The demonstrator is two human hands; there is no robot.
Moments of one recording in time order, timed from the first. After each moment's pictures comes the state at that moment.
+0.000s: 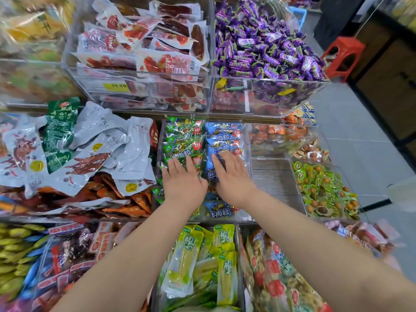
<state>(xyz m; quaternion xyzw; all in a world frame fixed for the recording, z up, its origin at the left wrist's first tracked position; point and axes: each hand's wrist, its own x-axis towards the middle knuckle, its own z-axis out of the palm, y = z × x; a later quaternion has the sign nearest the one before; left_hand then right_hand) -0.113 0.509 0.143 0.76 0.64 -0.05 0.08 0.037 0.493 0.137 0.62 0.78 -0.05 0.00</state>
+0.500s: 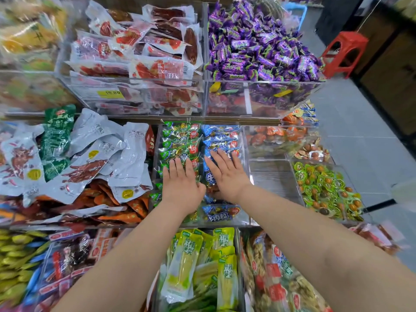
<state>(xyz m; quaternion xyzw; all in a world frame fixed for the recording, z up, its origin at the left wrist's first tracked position) -0.113 0.519 0.133 0.79 0.61 -0.07 0.09 0.050 0.518 0.119 0.60 0.79 0.00 0.12</state>
